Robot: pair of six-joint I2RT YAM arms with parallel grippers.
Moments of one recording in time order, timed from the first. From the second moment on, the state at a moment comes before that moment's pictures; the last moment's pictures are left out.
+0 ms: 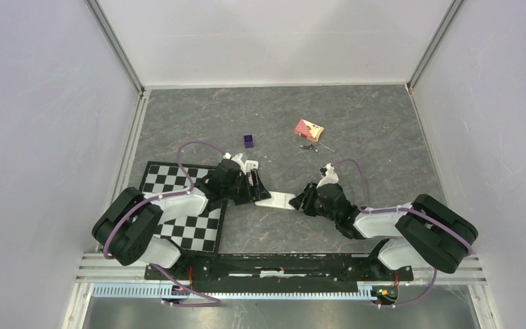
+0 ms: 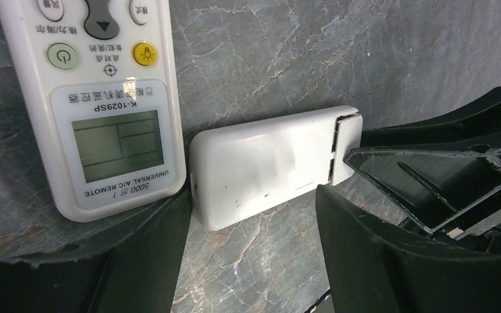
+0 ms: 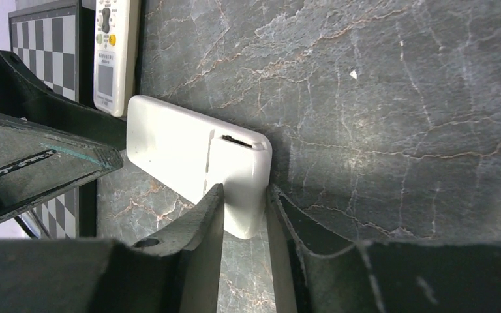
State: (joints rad) left arm -0.65 1.44 0.53 0.16 0.21 -0.77; right arm 0.80 1.38 0.25 0.57 0.08 0.93
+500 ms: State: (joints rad) left arm -0.65 1.45 0.54 0.16 0.22 -0.77; right arm 0.81 1.38 0.19 0.66 0.15 0.92
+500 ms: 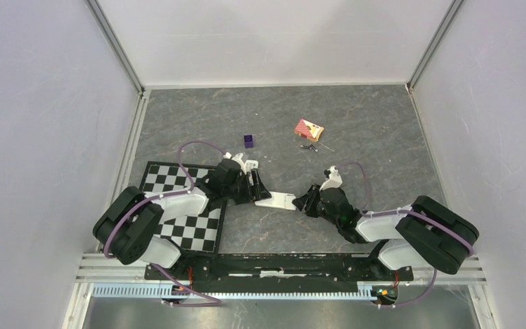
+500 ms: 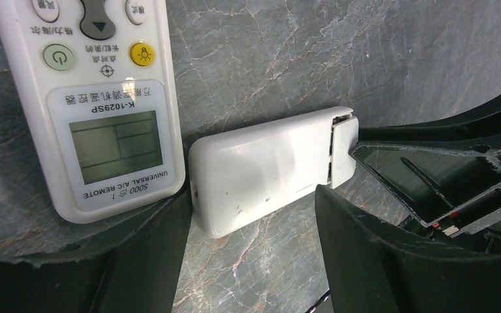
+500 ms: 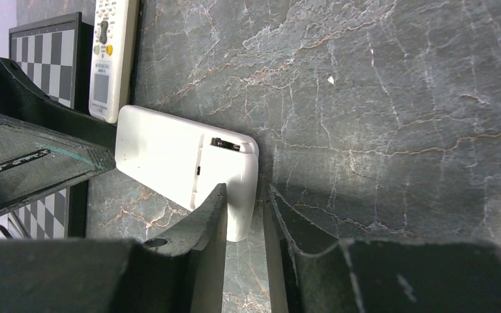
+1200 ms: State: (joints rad) left arm -0.64 1.46 0.54 0.18 0.24 -0.77; right arm 0.84 1.33 0.17 0.69 0.15 0.92
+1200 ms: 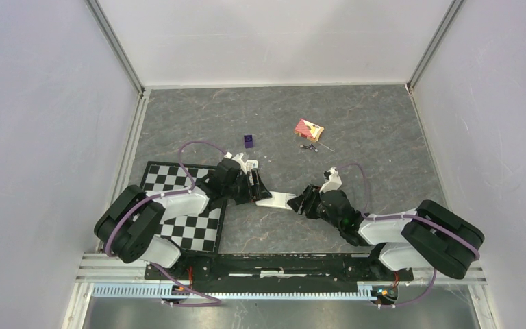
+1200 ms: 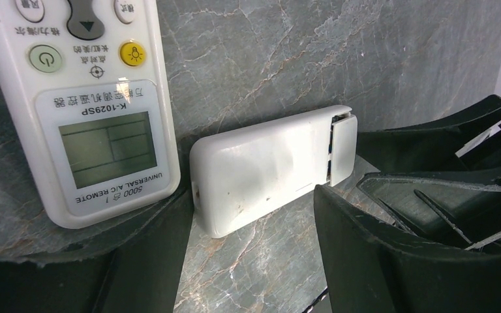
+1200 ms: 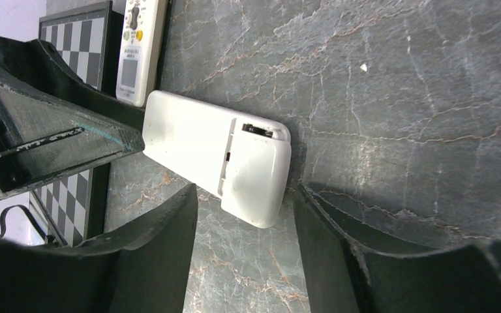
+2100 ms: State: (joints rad) left arm -0.64 1.46 0.53 0.19 0.24 -0.77; right arm 0.84 1.40 0.21 0.68 0.15 0.88
